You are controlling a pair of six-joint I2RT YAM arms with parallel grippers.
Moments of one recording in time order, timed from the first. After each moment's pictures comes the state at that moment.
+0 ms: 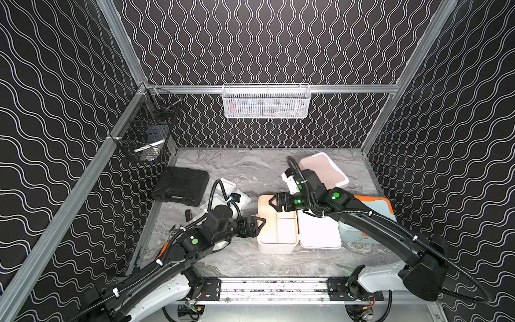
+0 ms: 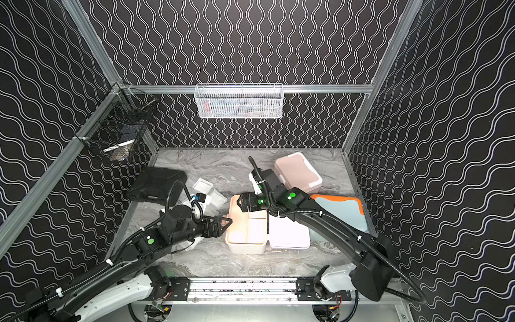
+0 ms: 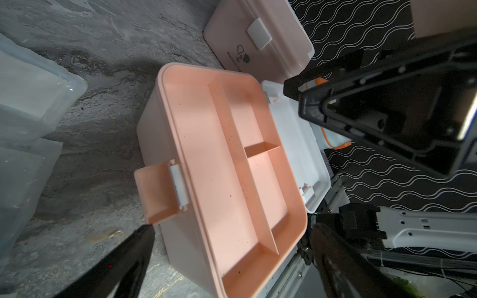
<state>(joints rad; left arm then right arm) -0.69 0.79 0.60 -0.30 0.18 -0.74 0.80 1.40 1.25 -0.63 -0.11 0.53</state>
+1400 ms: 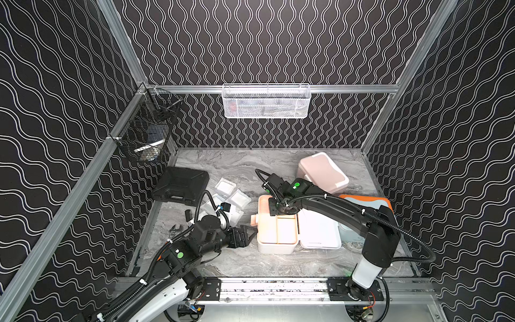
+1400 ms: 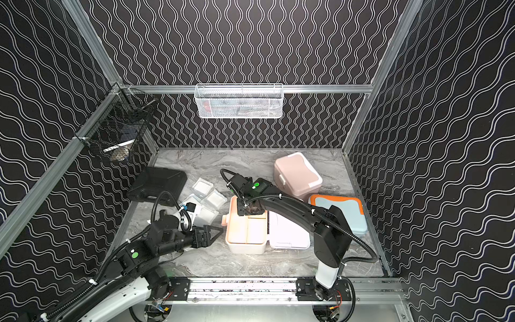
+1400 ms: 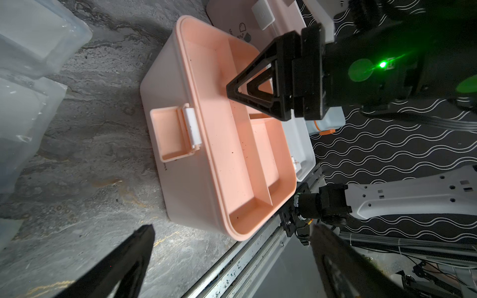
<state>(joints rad) -0.67 0.58 0.52 -0.43 0.24 -0.81 0.90 1.76 1.51 -1.01 0.18 0.74</state>
